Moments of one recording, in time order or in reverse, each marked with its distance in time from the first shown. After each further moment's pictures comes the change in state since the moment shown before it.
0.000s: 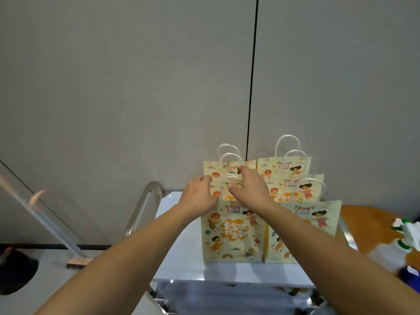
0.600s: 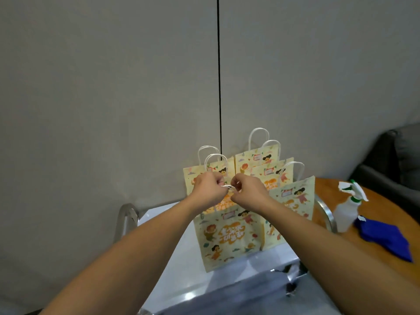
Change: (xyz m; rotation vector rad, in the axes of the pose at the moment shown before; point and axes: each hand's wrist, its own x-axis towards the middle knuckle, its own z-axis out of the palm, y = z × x) left_hand 0.033 0.011 -0.007 -0.352 -0.118 0.262; right_hand -0.021 -0.016 0.011 -0.033 0.066 0.215
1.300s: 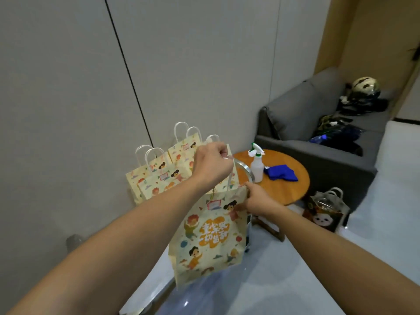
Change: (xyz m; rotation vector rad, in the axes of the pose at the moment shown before) left_hand -0.155 0.100 0.007 -0.108 -0.100 0.614; right_hand -0.241 0.039 -0.010 0.402 0.199 0.506
